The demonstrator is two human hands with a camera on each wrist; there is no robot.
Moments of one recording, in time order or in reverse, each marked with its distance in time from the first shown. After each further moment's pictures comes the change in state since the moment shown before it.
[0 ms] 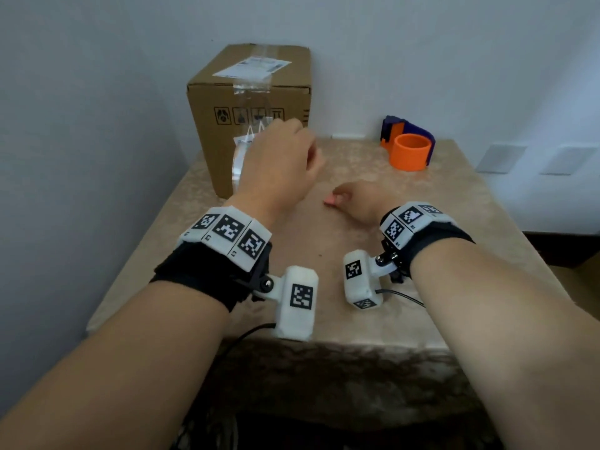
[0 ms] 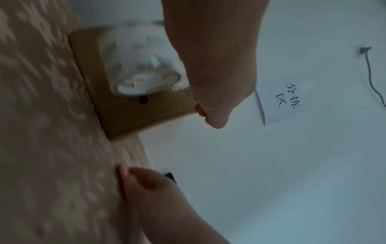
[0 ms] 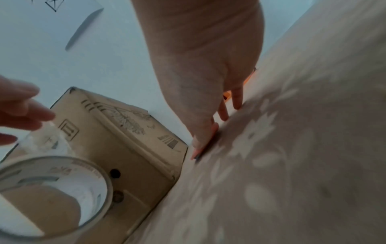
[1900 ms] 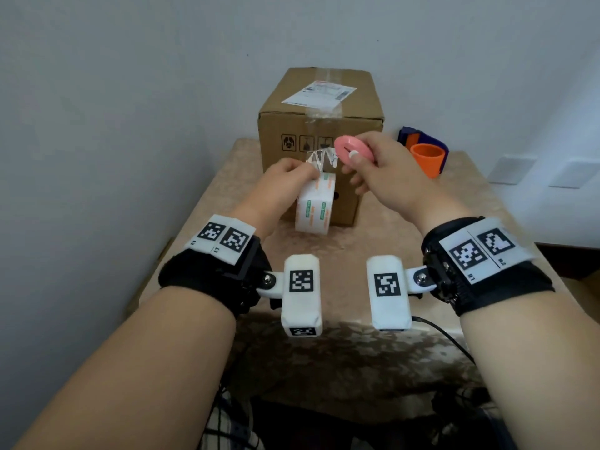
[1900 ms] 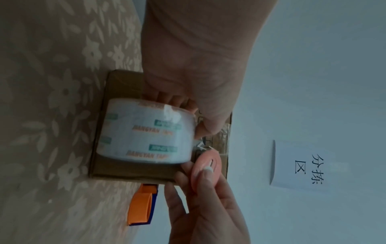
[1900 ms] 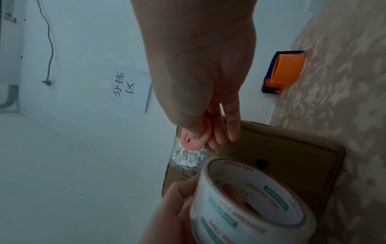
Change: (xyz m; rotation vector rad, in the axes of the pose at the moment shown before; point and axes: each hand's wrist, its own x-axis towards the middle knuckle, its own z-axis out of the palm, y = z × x) left_hand -0.039 -0.004 -0.043 -0.964 -0.303 -0.855; right_hand -0.086 -0.050 -0.048 0.572 0.308 -0.332
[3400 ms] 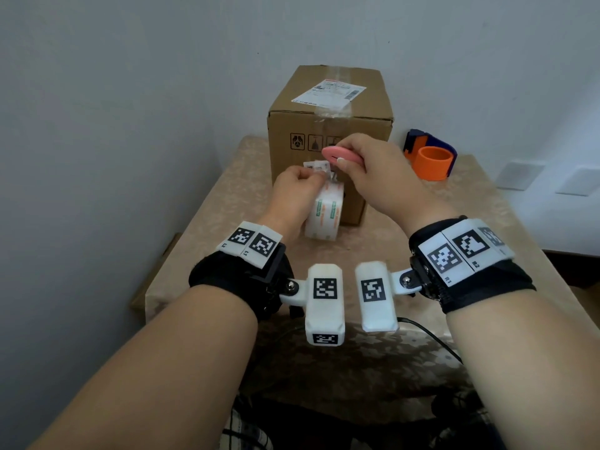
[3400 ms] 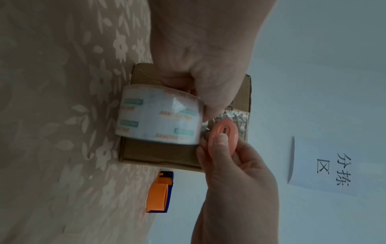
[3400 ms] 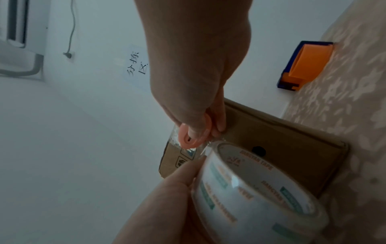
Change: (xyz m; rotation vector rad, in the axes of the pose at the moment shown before) left_hand 0.018 -0.023 0.017 -0.202 0.117 0.044; right_hand 0.007 -0.008 0.015 -0.311 0.046 -0.224
